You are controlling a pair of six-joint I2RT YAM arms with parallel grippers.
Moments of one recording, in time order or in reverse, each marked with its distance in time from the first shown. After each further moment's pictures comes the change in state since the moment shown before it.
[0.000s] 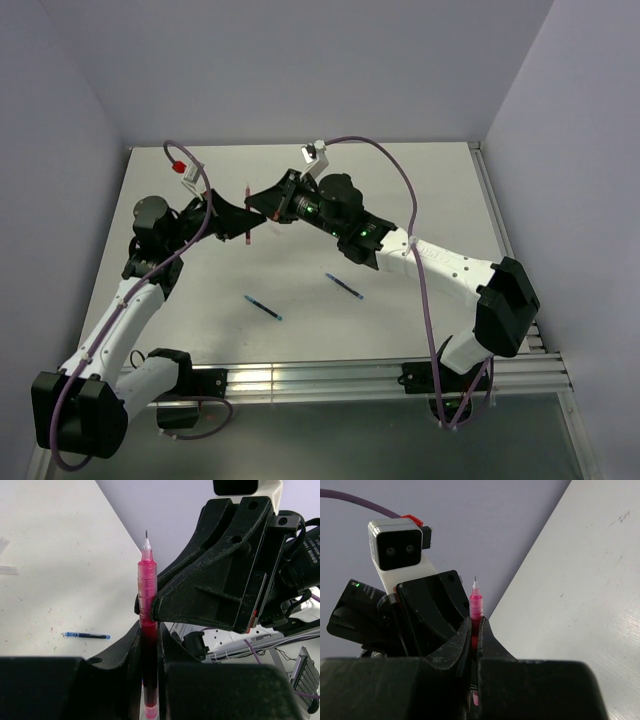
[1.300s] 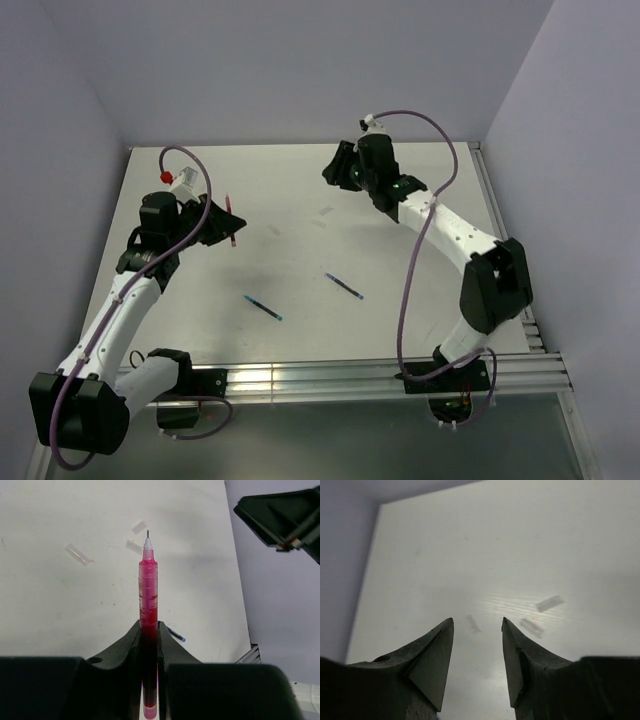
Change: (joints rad) left arm 0.018 0.018 0.087 -0.482 -0.401 0.226; right arm -0.377 0.066 0.095 -0.386 0.075 -0.282
